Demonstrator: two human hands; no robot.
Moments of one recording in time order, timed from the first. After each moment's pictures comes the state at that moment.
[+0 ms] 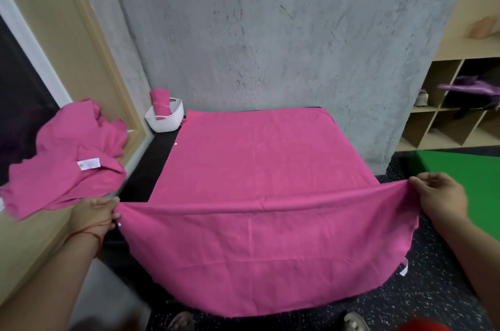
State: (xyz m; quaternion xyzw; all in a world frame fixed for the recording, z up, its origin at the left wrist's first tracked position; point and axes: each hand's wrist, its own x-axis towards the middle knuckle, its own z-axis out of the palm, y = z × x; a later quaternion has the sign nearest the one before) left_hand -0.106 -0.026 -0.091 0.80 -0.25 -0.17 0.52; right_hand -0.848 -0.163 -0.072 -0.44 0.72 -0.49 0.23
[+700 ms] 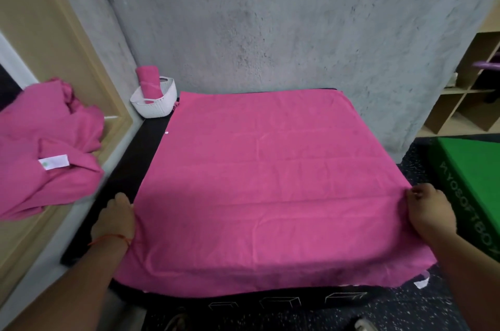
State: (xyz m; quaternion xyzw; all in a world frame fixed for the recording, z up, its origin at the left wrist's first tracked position) left_hand -0.108 -0.122 -0.182 0.90 -0.42 -0.02 0.13; right_hand -0.822 -0.270 -0.195 -0.52 0.81 -0.24 0.11
